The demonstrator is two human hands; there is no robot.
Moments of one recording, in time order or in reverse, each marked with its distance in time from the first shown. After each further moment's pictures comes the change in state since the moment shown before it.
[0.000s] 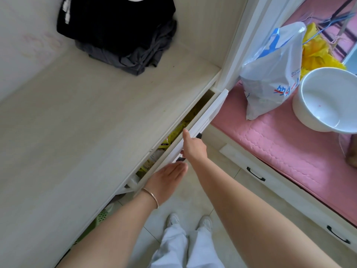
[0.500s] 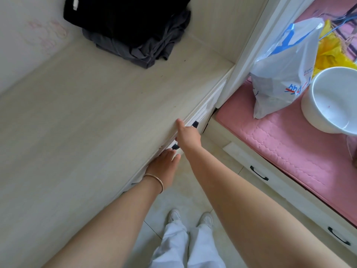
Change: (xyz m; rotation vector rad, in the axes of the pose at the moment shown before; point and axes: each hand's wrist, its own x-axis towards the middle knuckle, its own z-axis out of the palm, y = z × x) left_hand 0.005 -0.038 0.005 -0.217 -0.262 -0.284; right_hand 0.009 -0.033 0.033 0.098 -0.024 -0.048
